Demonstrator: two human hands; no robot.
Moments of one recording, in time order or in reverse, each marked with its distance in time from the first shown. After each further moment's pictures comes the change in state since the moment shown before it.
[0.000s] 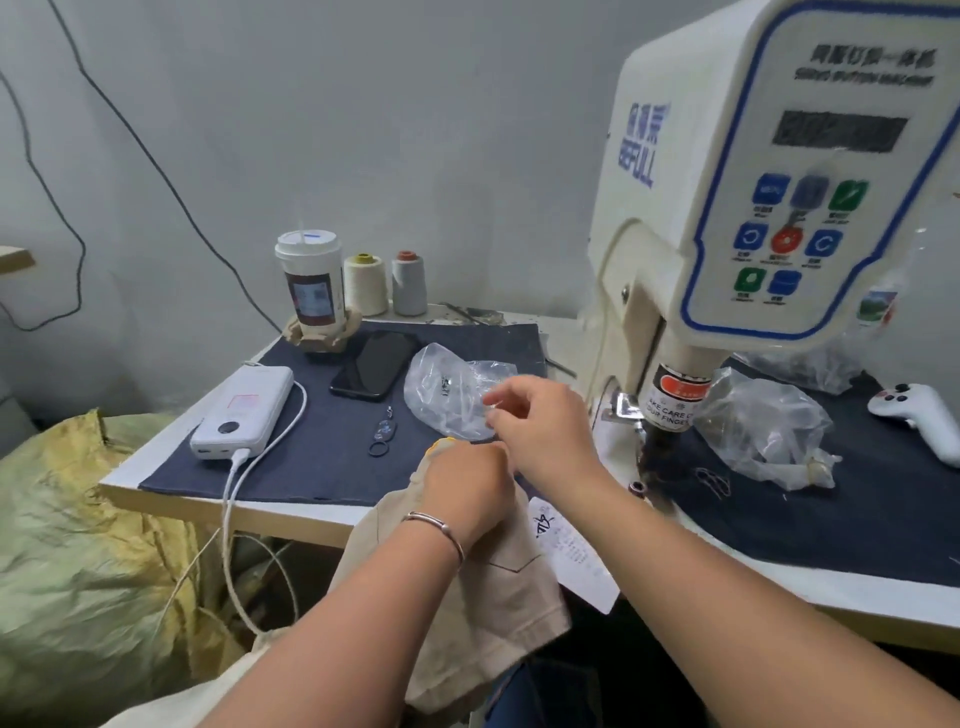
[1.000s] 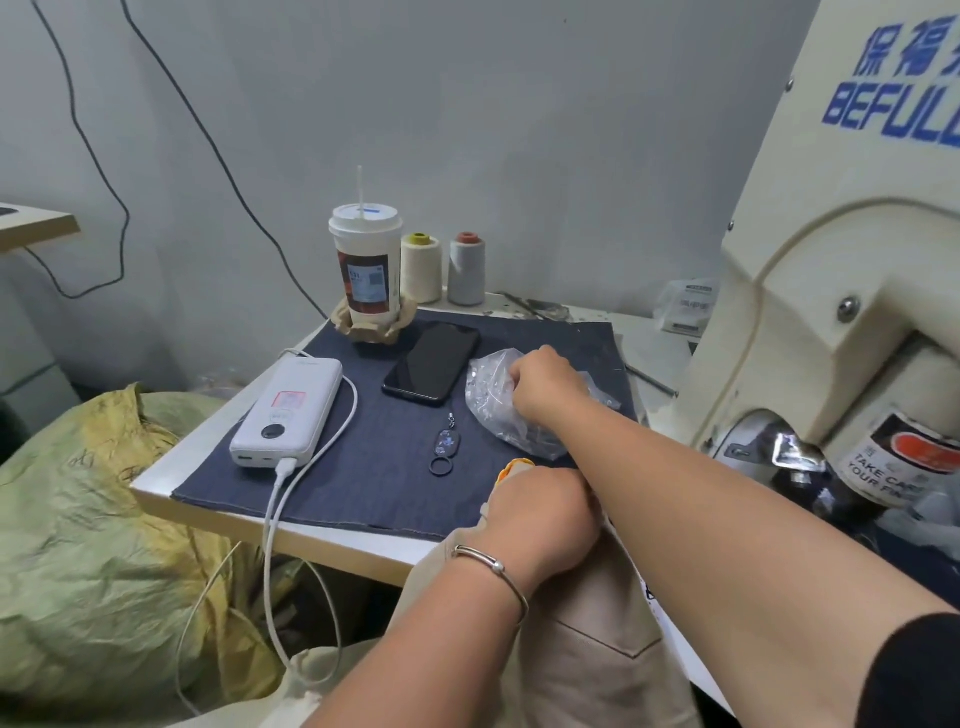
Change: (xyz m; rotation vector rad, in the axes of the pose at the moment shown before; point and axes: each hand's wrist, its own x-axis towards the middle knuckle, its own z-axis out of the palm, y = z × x) left_hand 0.013 -0.023 -0.005 -0.256 -0.136 0.054; right_hand 0.144 0.025 0.100 -0.792 -0.301 0.066
